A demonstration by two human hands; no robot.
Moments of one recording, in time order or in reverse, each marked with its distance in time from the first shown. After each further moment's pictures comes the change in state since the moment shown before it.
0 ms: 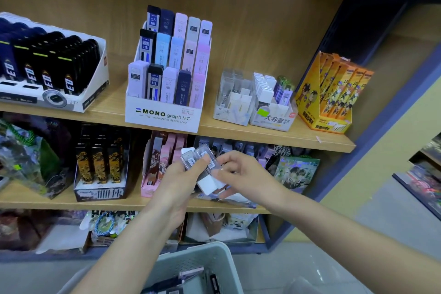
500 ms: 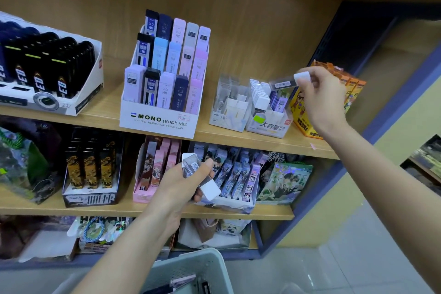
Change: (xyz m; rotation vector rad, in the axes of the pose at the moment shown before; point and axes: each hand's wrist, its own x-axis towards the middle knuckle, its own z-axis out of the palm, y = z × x) left_hand 0.002 0.001 0.001 0.038 -0.019 -0.001; right_hand 0.044 -0.041 -0.148 -0.476 0.970 -0.519
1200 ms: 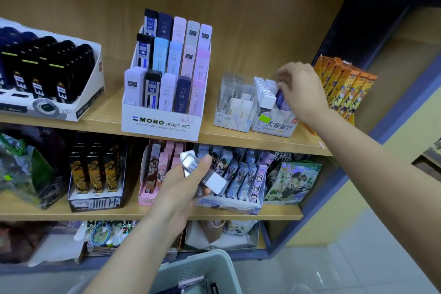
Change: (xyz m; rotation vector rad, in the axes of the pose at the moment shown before) left_hand 0.008 0.003 0.000 -0.115 0.027 -0.021; right_hand 0.024 0.011 0.040 -0.382 -0.178 -0.208
